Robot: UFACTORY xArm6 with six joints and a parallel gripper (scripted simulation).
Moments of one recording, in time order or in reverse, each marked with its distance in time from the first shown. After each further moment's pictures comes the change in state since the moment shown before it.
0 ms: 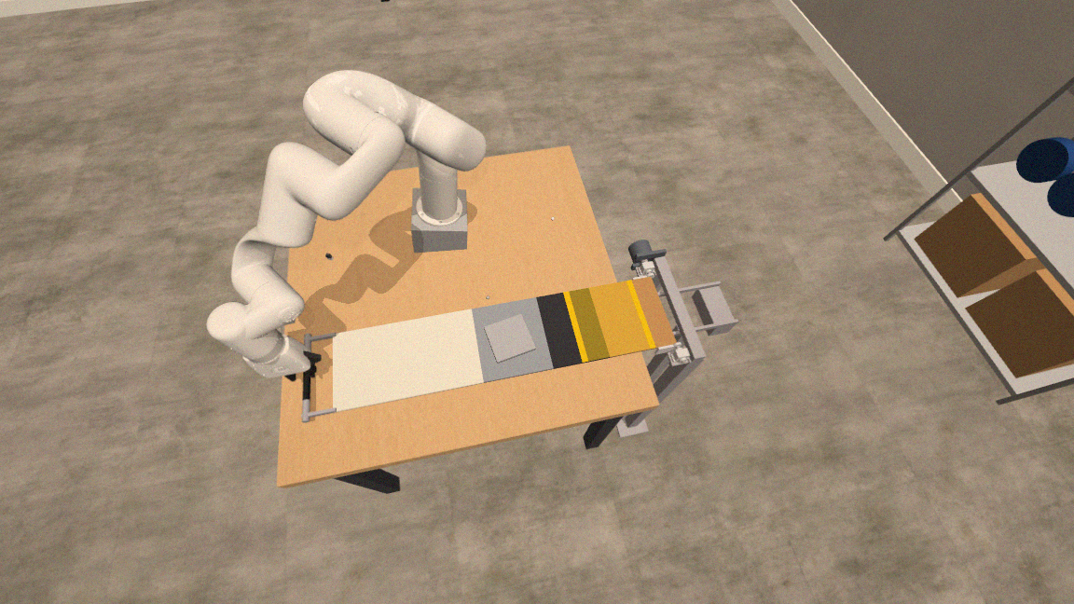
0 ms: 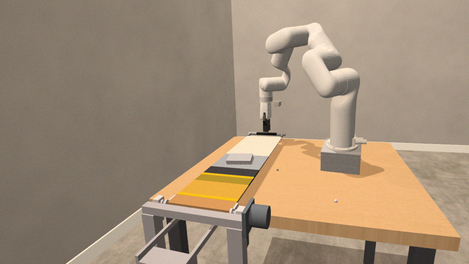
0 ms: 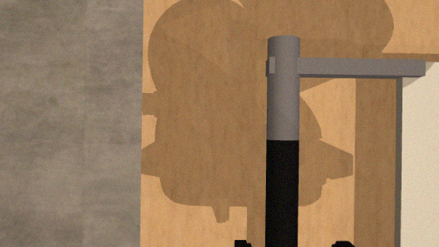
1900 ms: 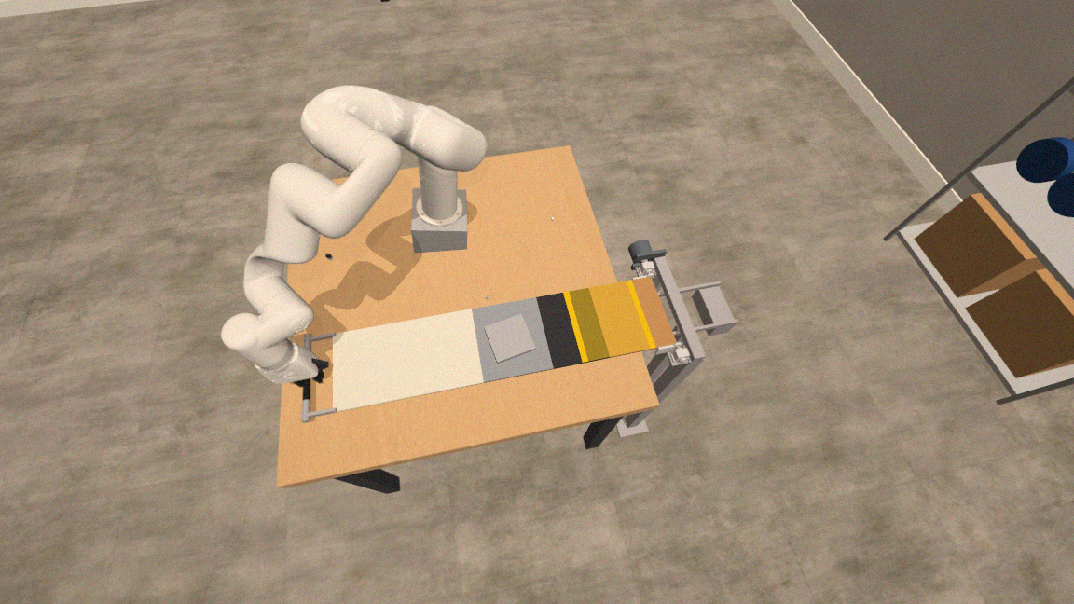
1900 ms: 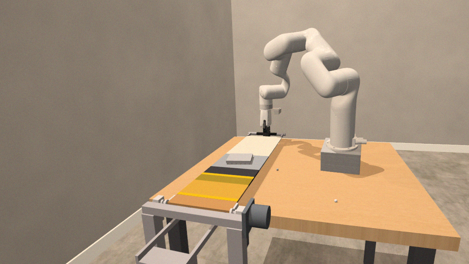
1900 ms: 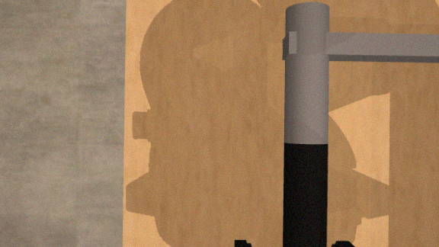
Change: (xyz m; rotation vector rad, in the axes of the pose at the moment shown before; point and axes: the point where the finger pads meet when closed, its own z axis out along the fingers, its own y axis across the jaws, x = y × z) arm -0.001 -0.001 0.042 0.000 0.000 0.000
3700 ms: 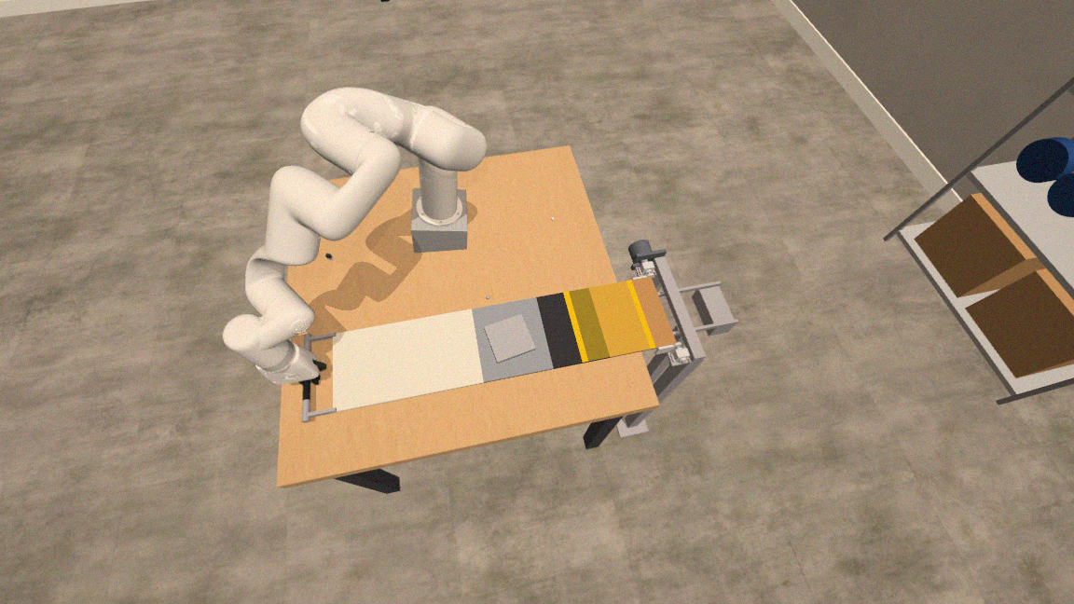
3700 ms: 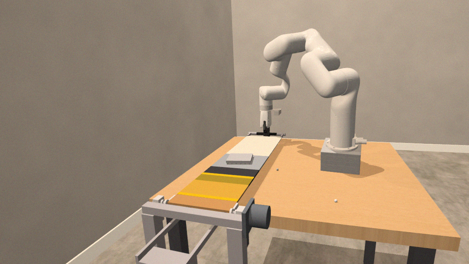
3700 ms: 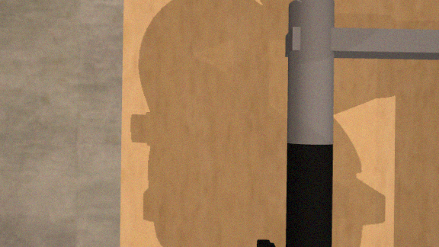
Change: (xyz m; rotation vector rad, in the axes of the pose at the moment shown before) arm 0.000 0.000 0.005 0.000 0.000 0.000
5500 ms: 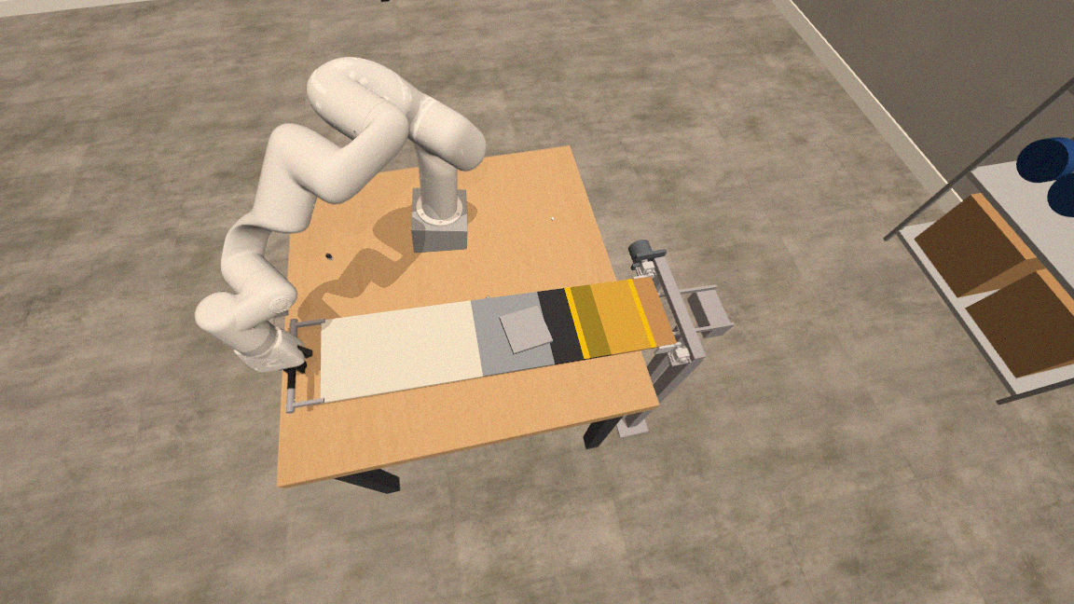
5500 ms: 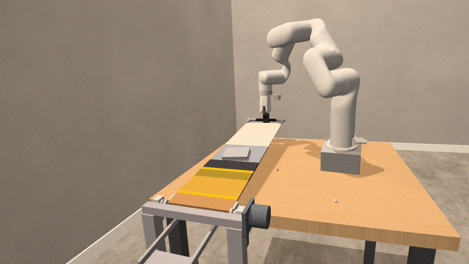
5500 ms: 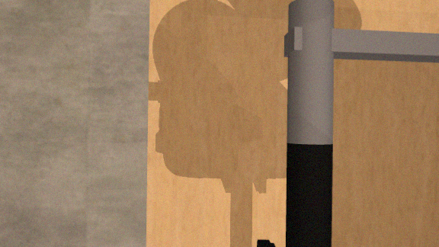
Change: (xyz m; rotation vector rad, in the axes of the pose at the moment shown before) arm 0.000 0.005 -0.084 0.000 0.000 0.000
